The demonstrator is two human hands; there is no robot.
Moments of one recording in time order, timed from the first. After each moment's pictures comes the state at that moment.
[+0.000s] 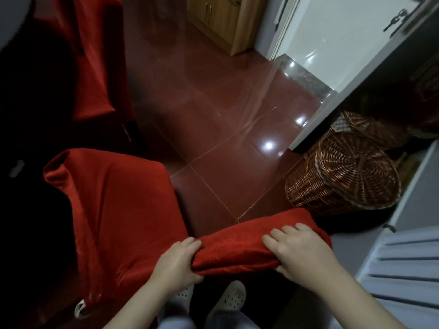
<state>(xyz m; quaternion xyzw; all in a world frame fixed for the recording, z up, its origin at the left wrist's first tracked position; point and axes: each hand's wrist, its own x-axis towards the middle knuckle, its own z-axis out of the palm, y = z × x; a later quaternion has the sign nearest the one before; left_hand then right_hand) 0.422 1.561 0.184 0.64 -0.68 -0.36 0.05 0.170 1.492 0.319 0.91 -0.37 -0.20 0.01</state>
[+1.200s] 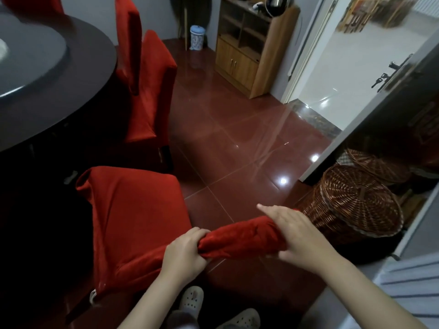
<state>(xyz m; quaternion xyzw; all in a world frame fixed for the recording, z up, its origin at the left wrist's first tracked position) 0.428 1.638 0.317 0.71 -0.61 -0.23 0.24 0.176 1.534 0.394 0.91 -0.39 -0.03 -0.12</state>
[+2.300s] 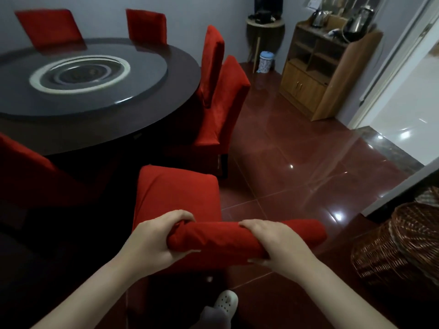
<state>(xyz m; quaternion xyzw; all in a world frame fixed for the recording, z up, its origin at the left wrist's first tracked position) 0.545 1.783 0.425 0.70 -0.62 -0.13 0.32 0.303 1.608 0.393 0.97 -0.21 0.01 -0.14</state>
